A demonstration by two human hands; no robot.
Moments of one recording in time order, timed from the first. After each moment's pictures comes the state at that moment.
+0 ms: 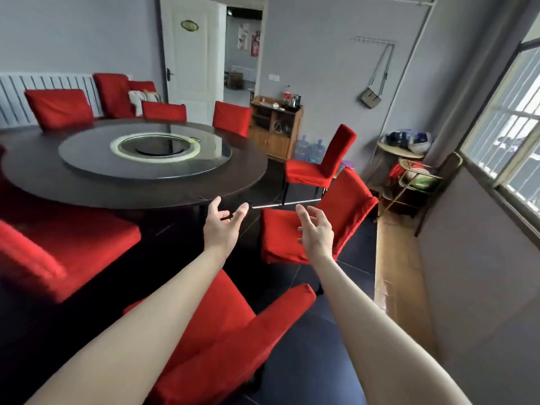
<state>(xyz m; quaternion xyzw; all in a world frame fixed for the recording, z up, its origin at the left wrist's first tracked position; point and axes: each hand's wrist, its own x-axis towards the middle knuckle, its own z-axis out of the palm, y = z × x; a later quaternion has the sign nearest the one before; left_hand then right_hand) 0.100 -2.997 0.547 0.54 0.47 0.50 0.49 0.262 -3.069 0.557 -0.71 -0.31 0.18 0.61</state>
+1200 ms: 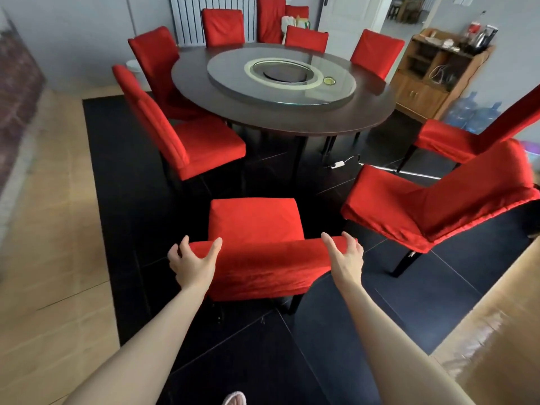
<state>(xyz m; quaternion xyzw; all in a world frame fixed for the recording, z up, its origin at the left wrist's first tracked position) 0.056 -3.180 0.366 0.29 0.80 0.43 0.29 0.326 -3.136 0.389 -0.73 -0.43 0.37 0.39</state>
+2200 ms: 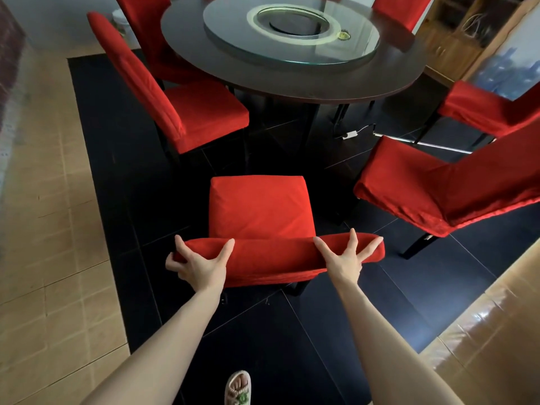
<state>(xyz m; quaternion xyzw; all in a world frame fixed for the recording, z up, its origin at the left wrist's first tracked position) 0.070 -3.132 0.304 0.20 0.83 0.44 0.28 0.305 -3.086 0.311 -0.77 -0.41 0.36 0.32</state>
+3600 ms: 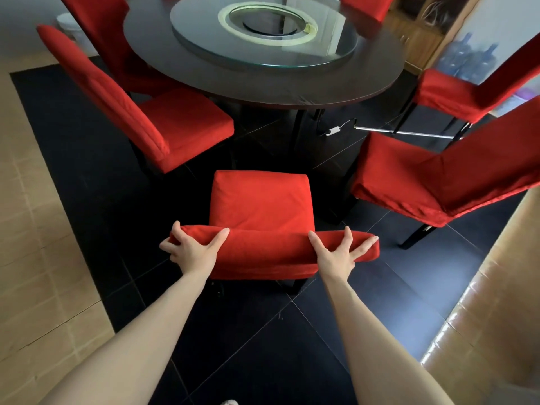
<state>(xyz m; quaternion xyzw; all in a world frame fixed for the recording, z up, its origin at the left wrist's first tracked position) -0.050 -3.008 0.306 0.32 0.82 0.36 0.32 0.193 -3.020 0.309 -0.80 -0.32 0.32 0.38</state>
